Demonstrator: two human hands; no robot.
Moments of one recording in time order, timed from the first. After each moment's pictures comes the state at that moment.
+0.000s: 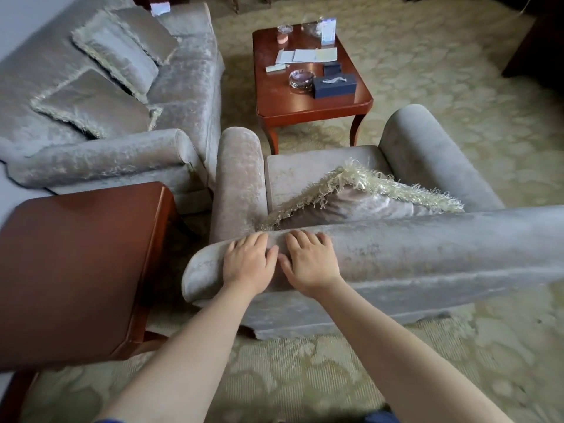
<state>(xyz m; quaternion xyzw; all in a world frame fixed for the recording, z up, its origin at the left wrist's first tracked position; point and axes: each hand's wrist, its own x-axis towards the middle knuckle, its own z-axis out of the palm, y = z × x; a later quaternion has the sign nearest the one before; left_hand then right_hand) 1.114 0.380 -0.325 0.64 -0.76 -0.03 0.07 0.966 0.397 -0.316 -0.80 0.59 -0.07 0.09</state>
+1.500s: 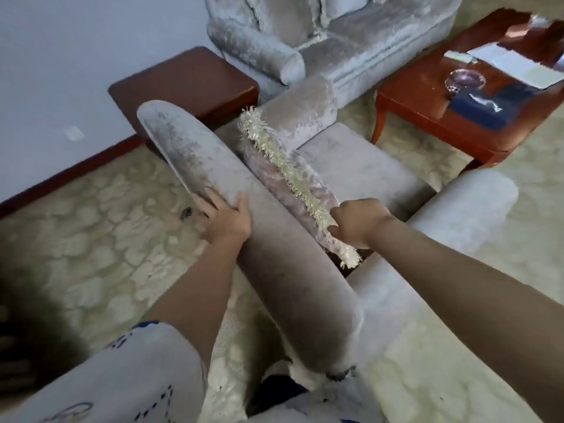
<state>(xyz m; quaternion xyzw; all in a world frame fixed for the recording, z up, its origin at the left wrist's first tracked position) 0.638 0.369 -0.324 0.98 0.00 -0.09 0.20 0.477 0.186 -0.261 -0.98 0.10 0.15 -0.04</state>
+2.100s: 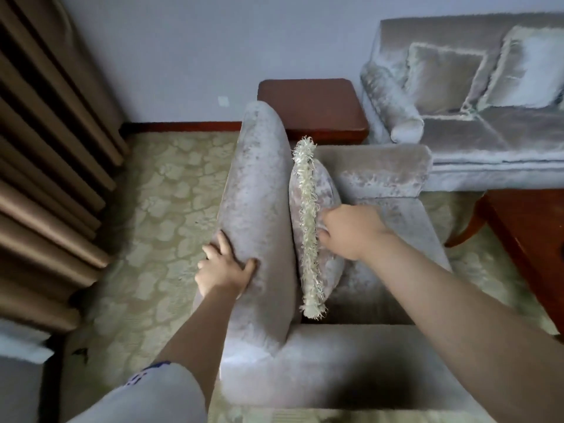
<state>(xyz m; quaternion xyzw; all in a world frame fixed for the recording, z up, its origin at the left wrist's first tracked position) 0.470 0.314 -0.329 0.98 0.20 -0.04 0.07 0.497 0.082 -0.181 -0.98 -0.21 0.02 -0.05</state>
